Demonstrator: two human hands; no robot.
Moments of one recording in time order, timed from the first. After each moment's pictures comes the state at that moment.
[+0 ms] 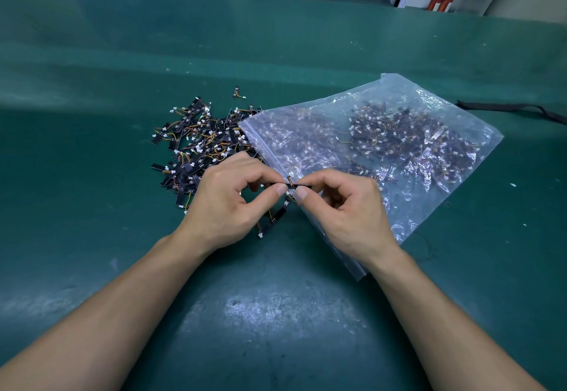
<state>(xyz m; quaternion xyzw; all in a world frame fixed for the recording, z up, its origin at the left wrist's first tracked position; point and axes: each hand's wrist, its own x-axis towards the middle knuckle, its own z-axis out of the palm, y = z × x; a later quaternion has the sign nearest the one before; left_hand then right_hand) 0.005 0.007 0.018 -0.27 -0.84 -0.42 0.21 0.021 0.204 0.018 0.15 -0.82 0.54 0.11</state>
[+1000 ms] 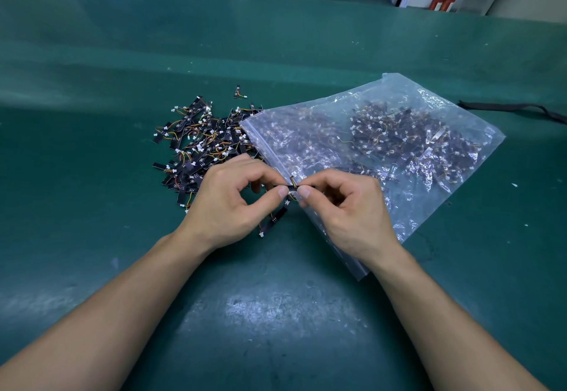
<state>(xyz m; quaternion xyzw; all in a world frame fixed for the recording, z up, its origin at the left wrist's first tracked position) 0.005 0.006 0.017 -0.26 -0.84 -0.44 0.19 0.019 0.203 0.019 0.15 -0.83 0.53 0.11</state>
